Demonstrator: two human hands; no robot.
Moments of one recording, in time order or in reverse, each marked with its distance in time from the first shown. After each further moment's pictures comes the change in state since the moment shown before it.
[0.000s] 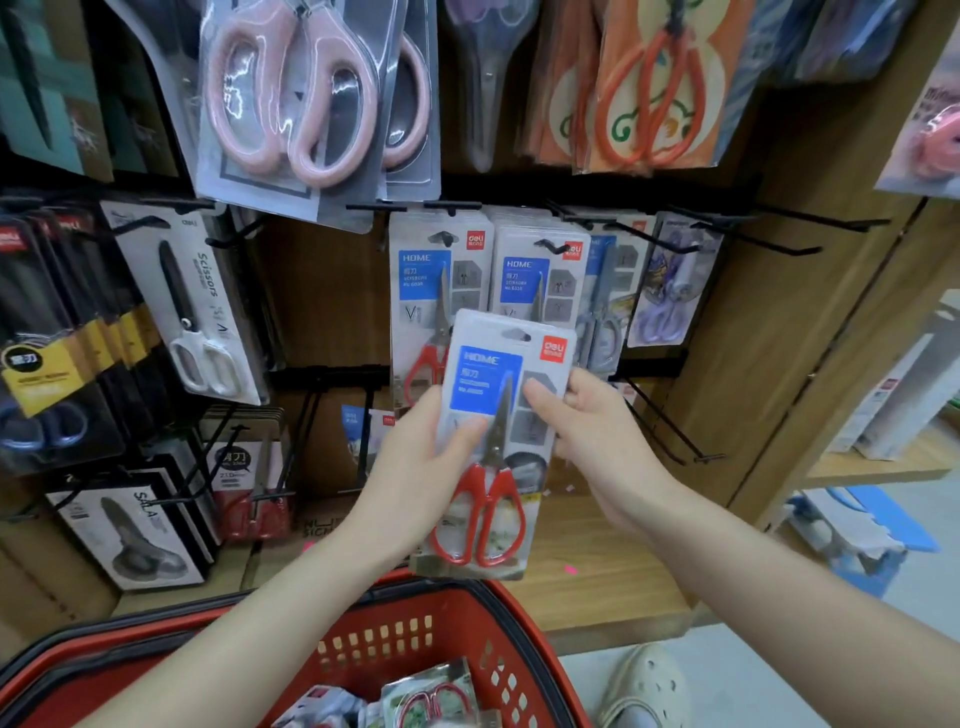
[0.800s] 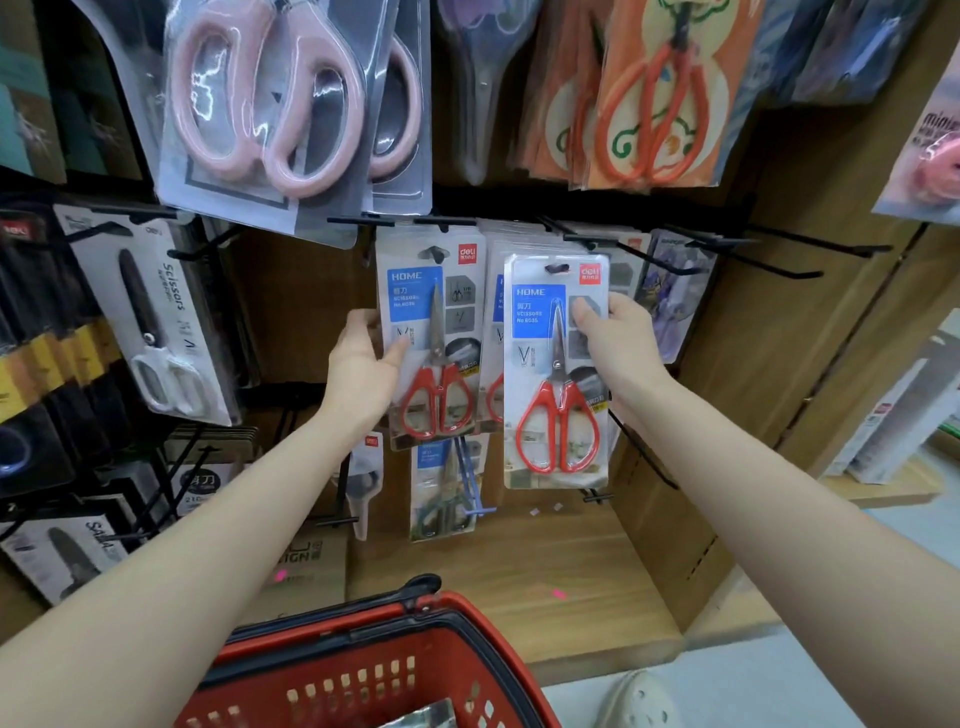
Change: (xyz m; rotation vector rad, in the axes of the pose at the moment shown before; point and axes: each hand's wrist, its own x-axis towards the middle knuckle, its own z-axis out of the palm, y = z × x) left_hand 0.115 -0.037 -0.029 0.152 0.301 -0.165; right_hand 0.105 -0.013 -0.032 -0.202 0.328 -0.002
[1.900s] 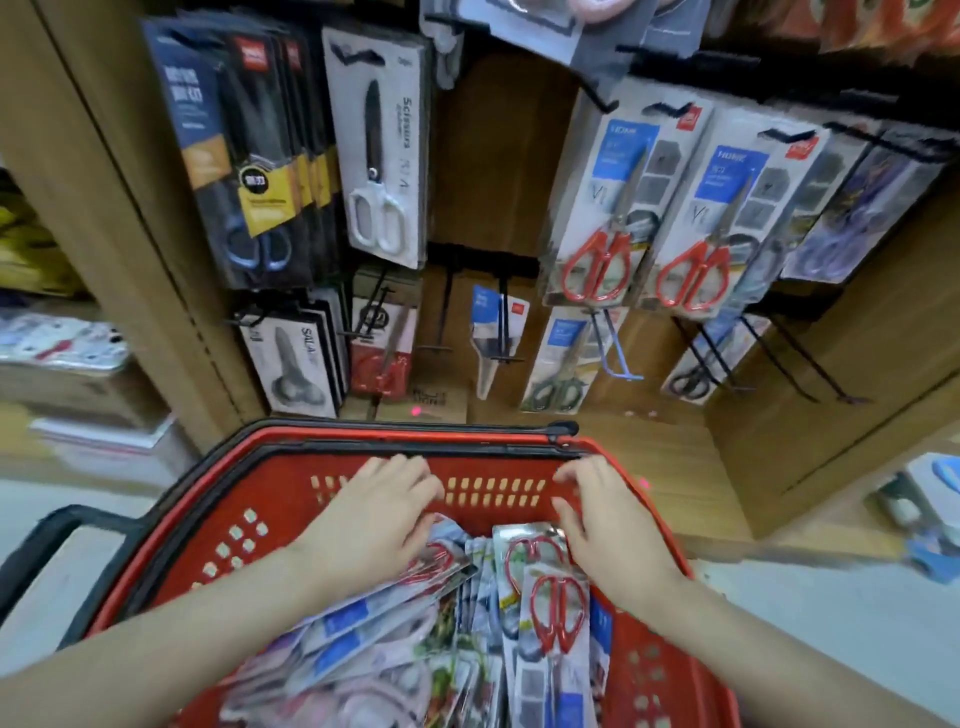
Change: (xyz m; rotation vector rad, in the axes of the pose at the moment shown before) left_hand -0.221 -0.142 -0.155 0.925 -0.551 0.514; right_hand -0.242 0.114 0.061 -0.799 -0.586 -0.402
